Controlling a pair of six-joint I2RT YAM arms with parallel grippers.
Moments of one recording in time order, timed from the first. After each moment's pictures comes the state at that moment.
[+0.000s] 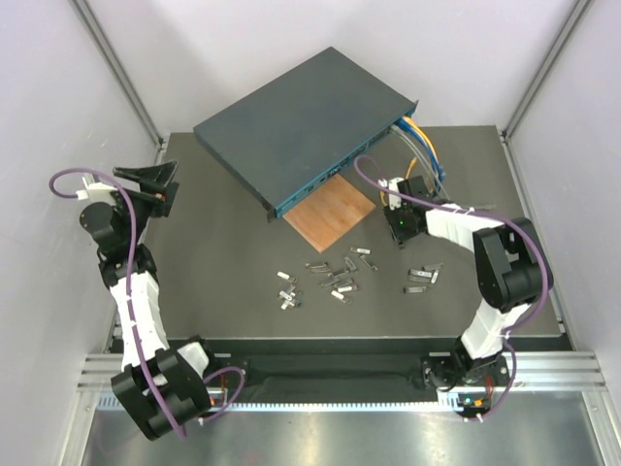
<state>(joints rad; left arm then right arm) 0.50 0.99 0.76 0.31 0.68 -1.25 0.33 1.74 1.02 -0.28 -0.01 -0.11</state>
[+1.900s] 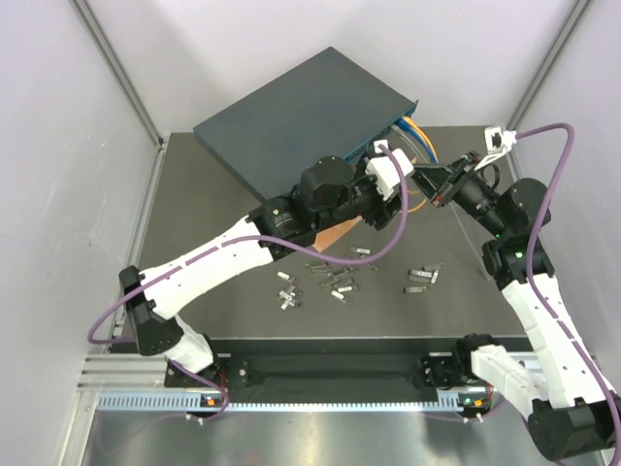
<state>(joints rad) -1.05 1.55 1.64 -0.26 0.00 0.19 0.19 0.89 0.95 0.15 -0.54 0.65</state>
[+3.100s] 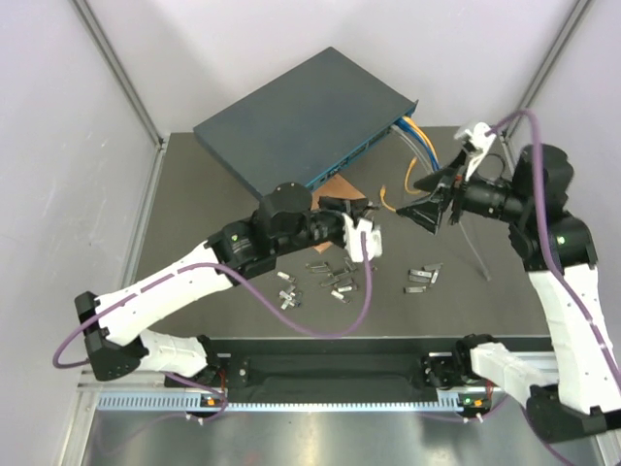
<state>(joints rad) -1.05 1.31 1.40 -0.27 0.07 0.86 0.19 0.96 1.38 -0.62 -0.81 0.05</state>
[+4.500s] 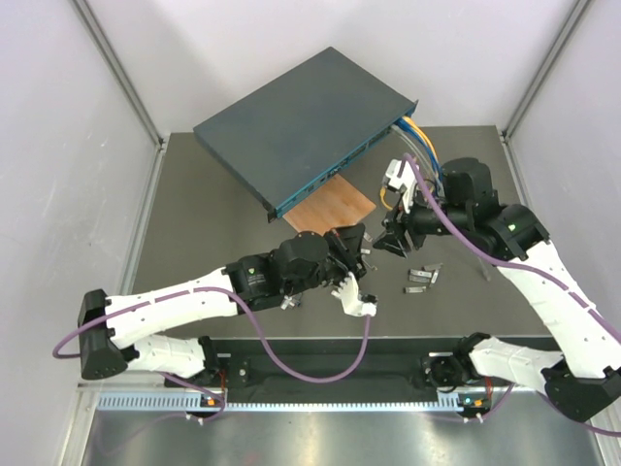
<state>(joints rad) -1.20 1.23 1.08 -0.17 -0.17 1.61 0.55 1.08 1.35 -0.87 -0.53 -0.26</state>
